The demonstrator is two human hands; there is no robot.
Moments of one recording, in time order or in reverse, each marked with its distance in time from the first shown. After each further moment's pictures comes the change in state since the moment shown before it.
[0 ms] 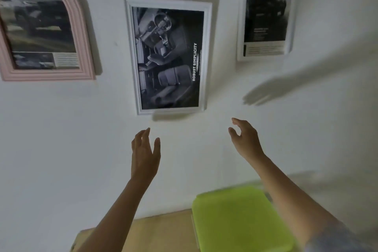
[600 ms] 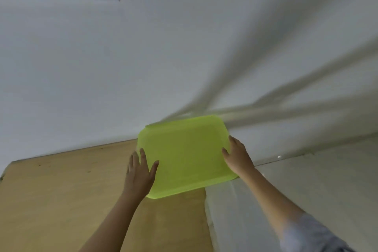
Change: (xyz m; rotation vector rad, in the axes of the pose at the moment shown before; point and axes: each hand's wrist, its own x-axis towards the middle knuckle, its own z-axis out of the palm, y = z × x) left_hand -0.216 -0.064 0.215 0.397 -0.711 -0.358; right_hand -0.137 0.297 0.005 -0.424 -0.602 0.464
